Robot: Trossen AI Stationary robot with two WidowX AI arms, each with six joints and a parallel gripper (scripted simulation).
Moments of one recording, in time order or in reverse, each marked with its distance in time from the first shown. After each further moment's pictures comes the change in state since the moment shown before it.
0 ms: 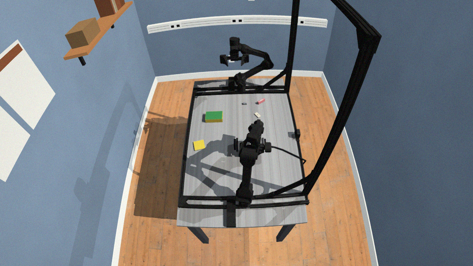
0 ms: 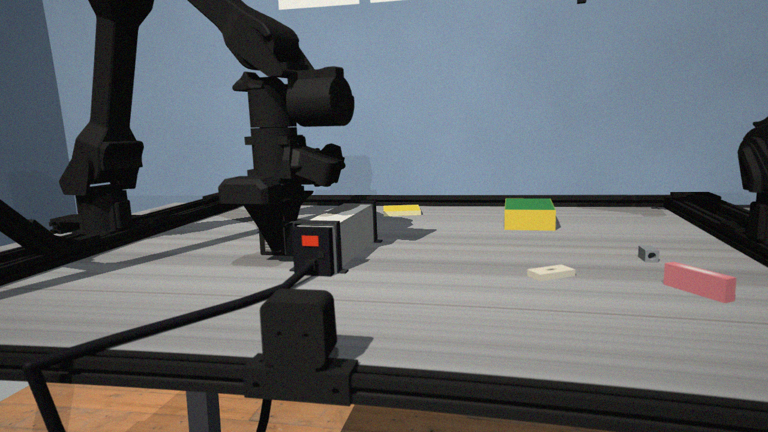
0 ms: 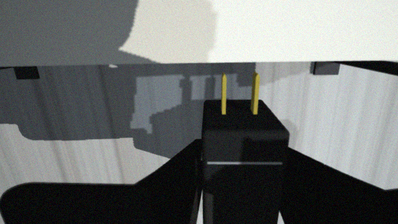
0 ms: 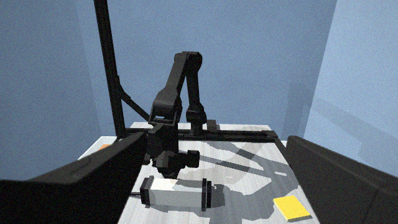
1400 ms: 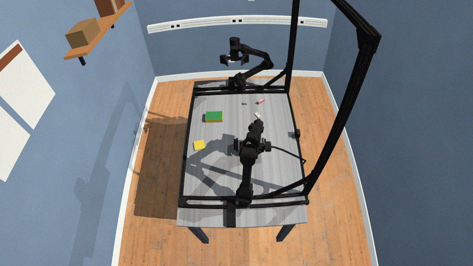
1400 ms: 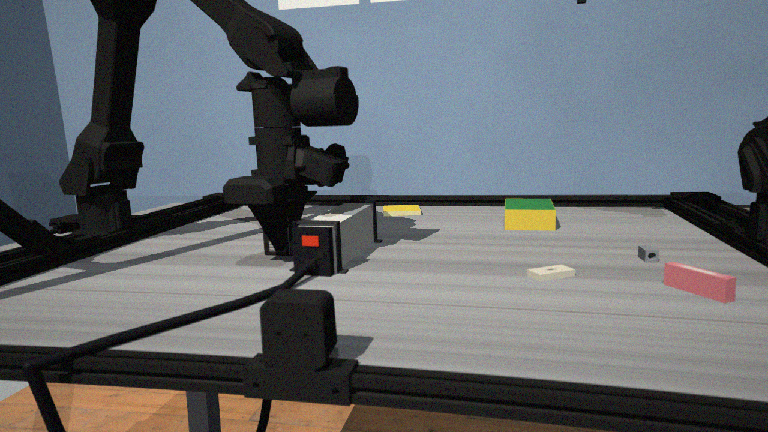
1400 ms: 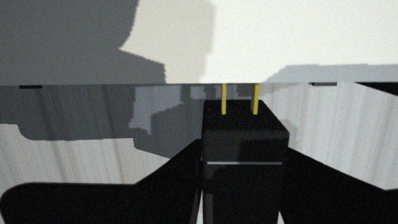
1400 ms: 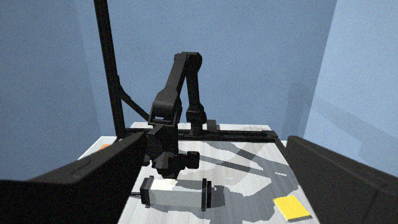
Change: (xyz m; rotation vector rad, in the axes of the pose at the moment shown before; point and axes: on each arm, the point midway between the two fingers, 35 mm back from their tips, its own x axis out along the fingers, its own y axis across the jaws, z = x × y) left arm 0.000 0.000 0.005 -0.003 -0.002 0.000; right arm 0.000 0.000 0.000 0.000 0.000 0.000
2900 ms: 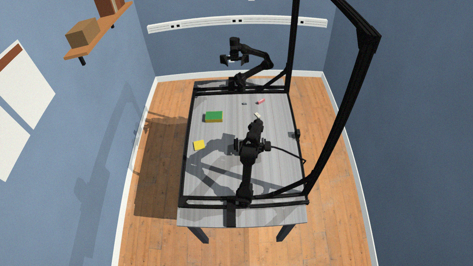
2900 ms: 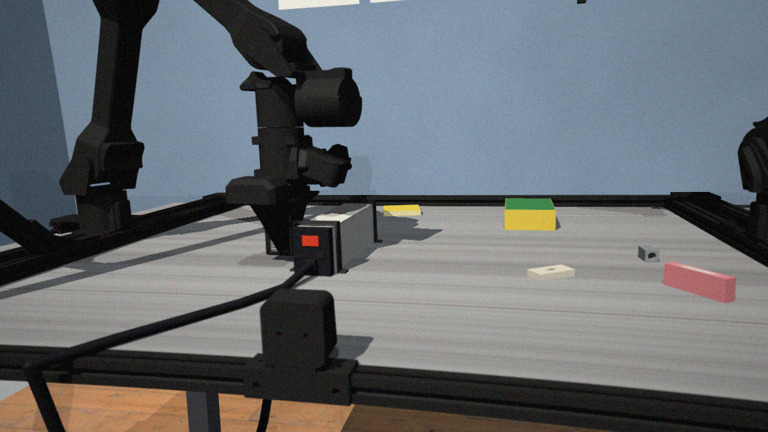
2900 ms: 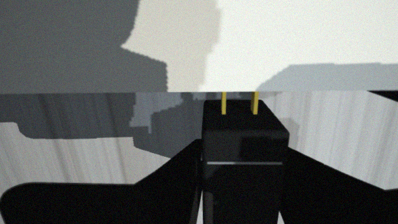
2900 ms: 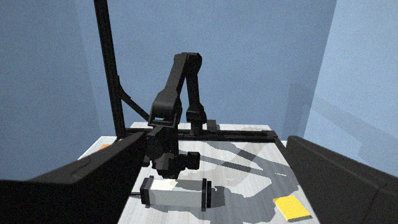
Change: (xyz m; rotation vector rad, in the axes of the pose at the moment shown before) left arm 0.000 0.001 0.002 0.002 0.013 0.002; right arm 0.000 0.000 0.000 0.000 0.000 0.000
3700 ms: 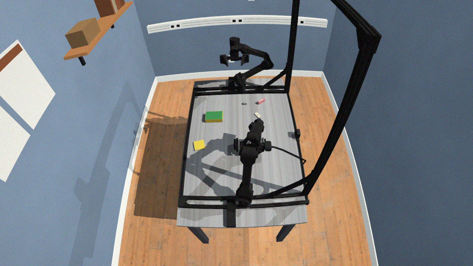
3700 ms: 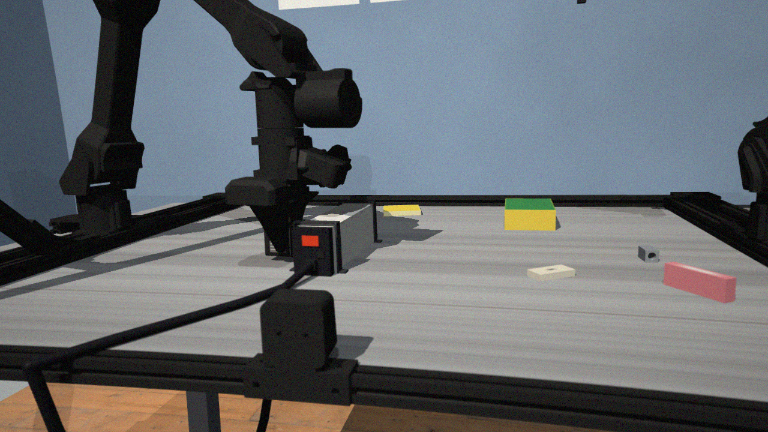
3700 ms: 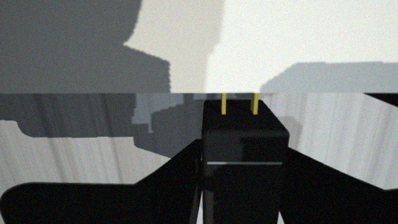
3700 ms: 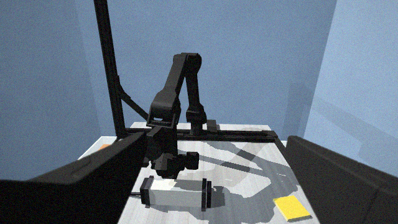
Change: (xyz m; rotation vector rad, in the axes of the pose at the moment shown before) left arm 0.000 -0.003 0.000 -0.007 0.007 0.002; right arm 0.000 0.000 0.000 0.000 0.000 0.000
